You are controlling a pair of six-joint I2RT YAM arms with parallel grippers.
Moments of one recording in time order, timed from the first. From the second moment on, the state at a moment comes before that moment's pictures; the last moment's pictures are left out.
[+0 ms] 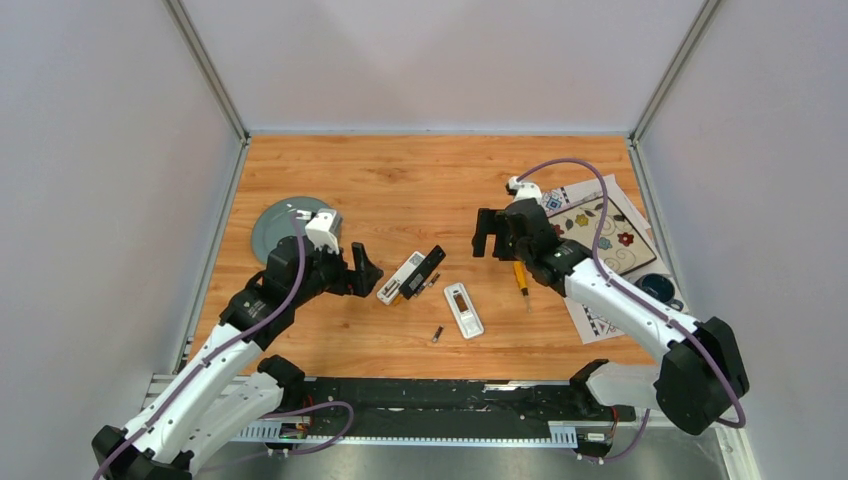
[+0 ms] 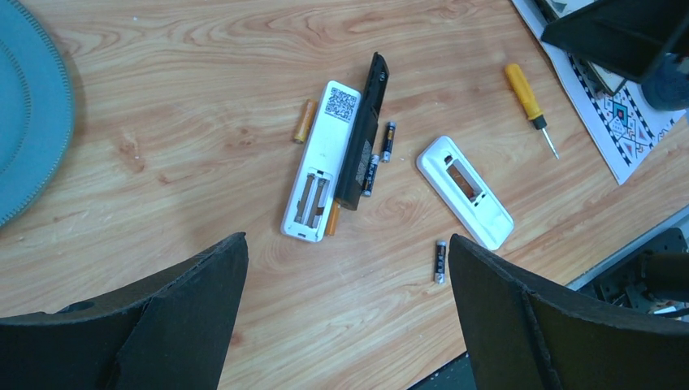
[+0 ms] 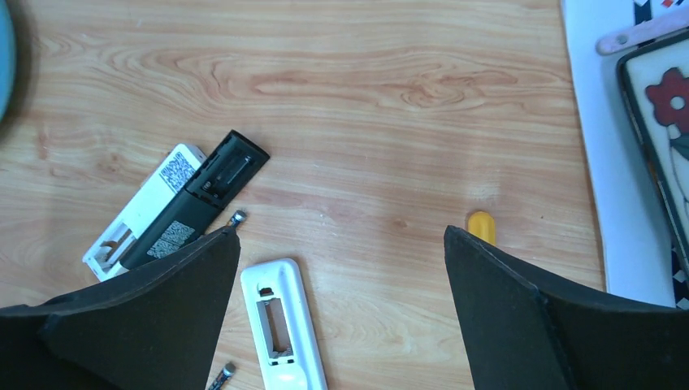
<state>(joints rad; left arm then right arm) -0.53 0.70 0.68 -0.45 0.08 -0.39 0.59 1.26 0.86 -0.28 0.21 0.46</state>
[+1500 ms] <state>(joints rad) -0.53 0.89 0.94 -0.61 -0.24 -0.27 0.20 0.83 0.89 -0.49 0.03 0.48</state>
